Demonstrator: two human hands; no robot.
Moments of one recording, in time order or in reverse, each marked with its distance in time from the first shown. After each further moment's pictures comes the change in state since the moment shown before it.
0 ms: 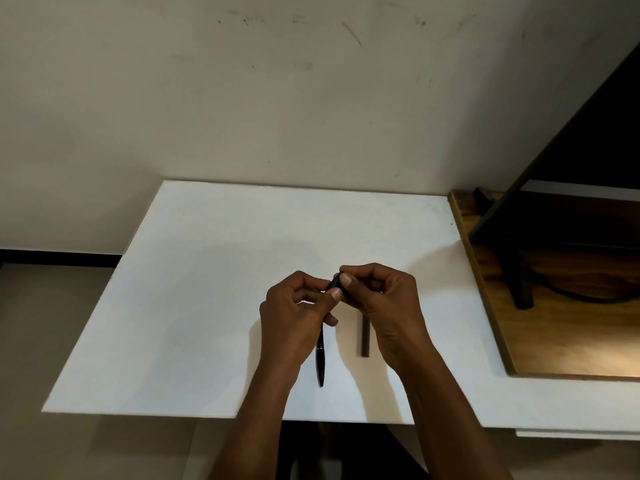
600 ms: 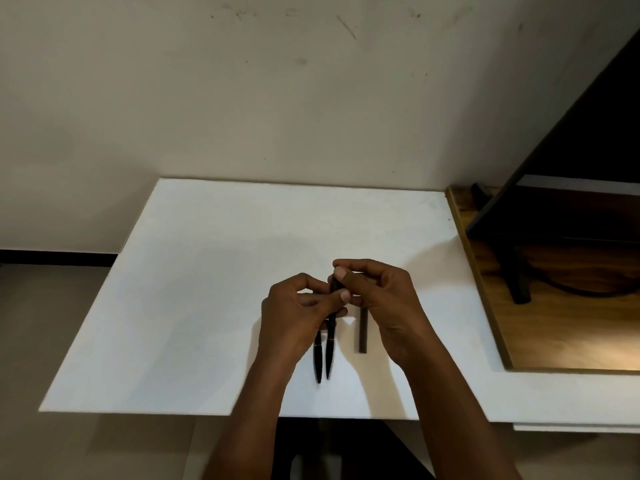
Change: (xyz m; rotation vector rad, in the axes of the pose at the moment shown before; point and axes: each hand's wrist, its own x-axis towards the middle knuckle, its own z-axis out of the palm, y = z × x) left_hand 0.003 0.001 -0.001 -0.095 -0.139 -0.104; right_hand 0.002 -0.007 -0.001 -0.064 -0.068 0.114
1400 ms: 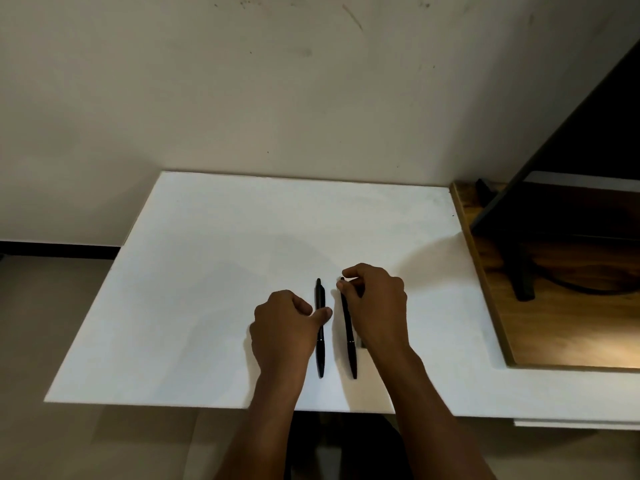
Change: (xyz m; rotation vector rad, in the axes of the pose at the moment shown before) left_hand -0.001 -0.018 0.003 0.621 0.341 -0.117; right_hand 0.006 0.023 0.014 -0.871 0.287 -0.143
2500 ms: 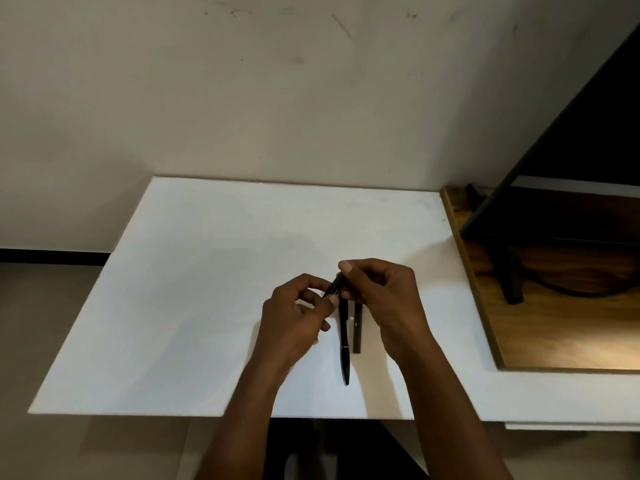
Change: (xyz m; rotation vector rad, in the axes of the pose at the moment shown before) left_hand 0.000 0.012 -0.010 -0.420 -0.314 0.215; right_hand 0.008 0.001 -0.031 0.787 -0.153 0.151
